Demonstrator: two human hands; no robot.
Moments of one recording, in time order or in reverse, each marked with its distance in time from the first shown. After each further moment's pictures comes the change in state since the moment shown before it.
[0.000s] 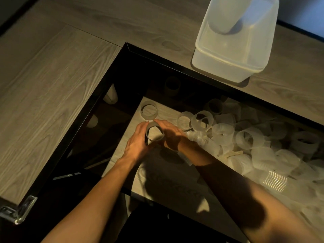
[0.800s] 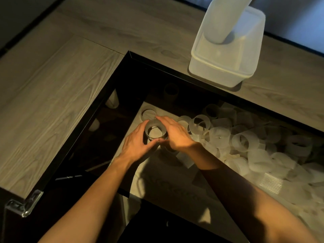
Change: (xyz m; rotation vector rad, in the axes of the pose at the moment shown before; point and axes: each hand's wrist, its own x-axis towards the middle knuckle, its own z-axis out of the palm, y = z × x) left_hand -0.014 0.018 -0.027 0.029 0.060 0.093; right_hand -0.033 -0.012 -0.036 0.026 0.180 -0.141
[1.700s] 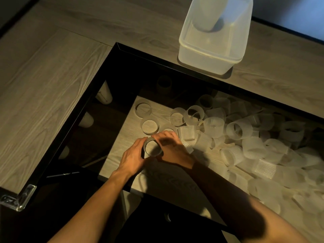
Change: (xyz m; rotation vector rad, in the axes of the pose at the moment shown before) left_hand -0.047 -0.027 0.042 0.059 -0.182 -0.059; right_hand -0.057 0.016 0.071 -0.118 0.183 -0.175
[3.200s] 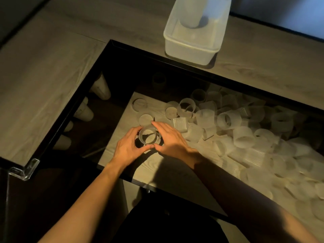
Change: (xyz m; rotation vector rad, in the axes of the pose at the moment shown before) left_hand -0.034 0.040 -0.016 -0.027 0.189 0.088; right_hand -0.031 -0.017 -0.050 0.132 -0.033 0.116
